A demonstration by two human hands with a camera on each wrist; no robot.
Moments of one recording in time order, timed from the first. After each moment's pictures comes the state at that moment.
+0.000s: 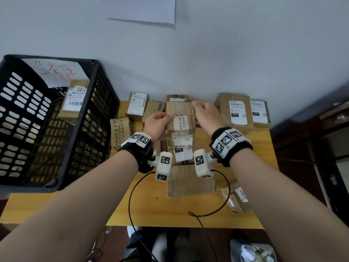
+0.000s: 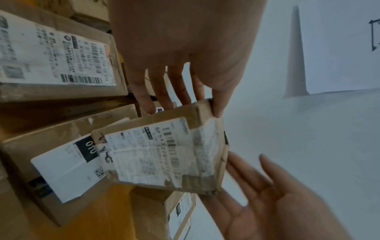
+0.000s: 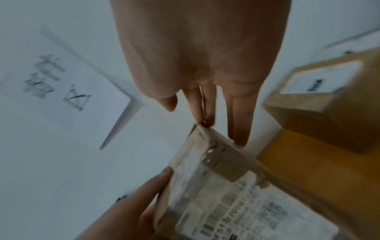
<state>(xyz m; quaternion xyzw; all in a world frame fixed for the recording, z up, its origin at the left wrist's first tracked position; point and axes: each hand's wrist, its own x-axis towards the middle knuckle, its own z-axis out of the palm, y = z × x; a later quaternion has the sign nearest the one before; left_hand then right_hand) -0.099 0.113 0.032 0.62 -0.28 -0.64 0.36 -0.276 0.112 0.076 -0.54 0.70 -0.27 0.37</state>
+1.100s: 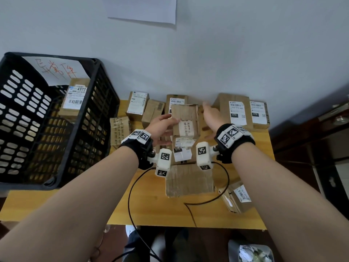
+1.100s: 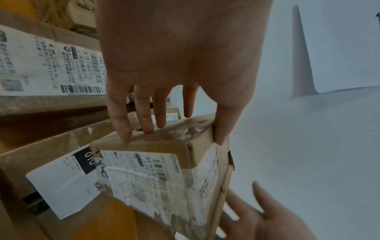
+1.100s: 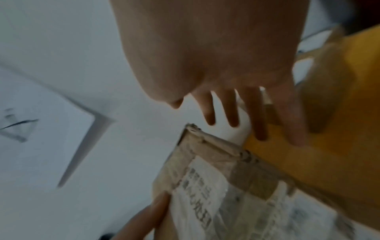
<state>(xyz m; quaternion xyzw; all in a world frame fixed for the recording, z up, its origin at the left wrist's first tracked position) -0.100 0.114 0.037 0.61 -0.32 -0.69 0.22 -0.290 0.106 0.077 -0.39 0.75 -0.20 0.48</state>
